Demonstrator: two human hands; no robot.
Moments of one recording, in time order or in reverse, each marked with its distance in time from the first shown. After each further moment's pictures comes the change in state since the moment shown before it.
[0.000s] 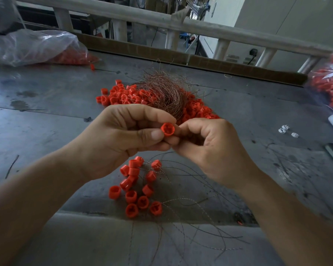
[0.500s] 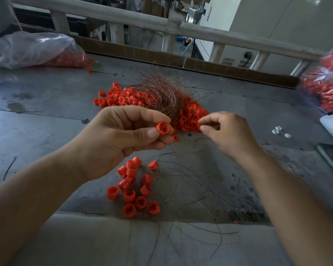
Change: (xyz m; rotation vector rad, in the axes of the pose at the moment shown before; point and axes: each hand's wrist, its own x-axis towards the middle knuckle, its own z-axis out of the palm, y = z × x) left_hand -0.001 0.002 -0.001 -0.002 0.052 -0.024; right_hand 0.019 0.058 -0.037 -0.496 0.206 0.274
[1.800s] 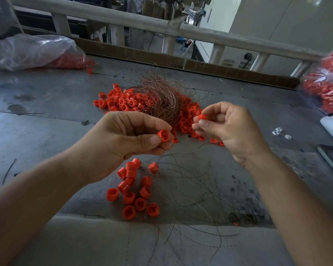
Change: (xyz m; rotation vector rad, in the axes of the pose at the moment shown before) left_hand 0.000 -0.003 0.000 0.095 -0.008 -0.027; right_hand -0.009 -0.021 -0.007 0.834 -0.080 0.156
